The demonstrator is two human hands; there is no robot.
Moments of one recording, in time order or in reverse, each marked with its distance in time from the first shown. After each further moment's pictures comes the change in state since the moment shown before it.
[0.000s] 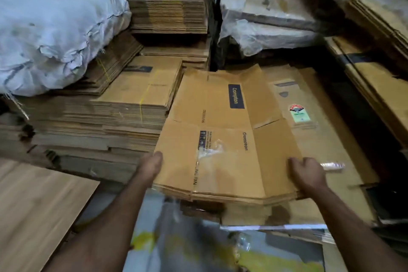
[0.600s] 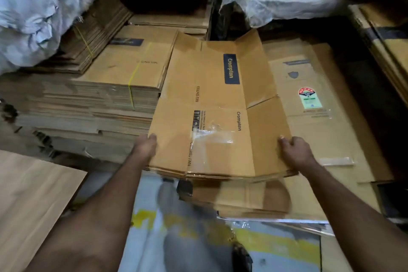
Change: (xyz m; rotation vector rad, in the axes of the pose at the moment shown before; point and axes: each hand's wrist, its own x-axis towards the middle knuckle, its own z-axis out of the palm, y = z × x) left_hand 0.074 -0.002 0.029 0.095 0.014 -0.074; right_hand 0.068 -0.019 0.047 -0.064 -0.156 0.020
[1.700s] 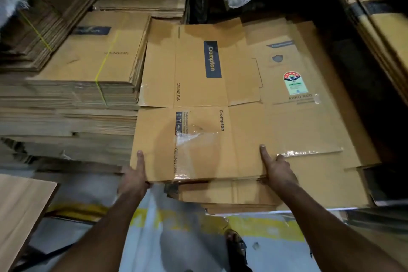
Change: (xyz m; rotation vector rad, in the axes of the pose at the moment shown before) left_hand -0.016 -0.087 0.054 0.703 -0.080 0.116; right_hand -0.015 0.084 0.057 -0.614 -0.246 -0.126
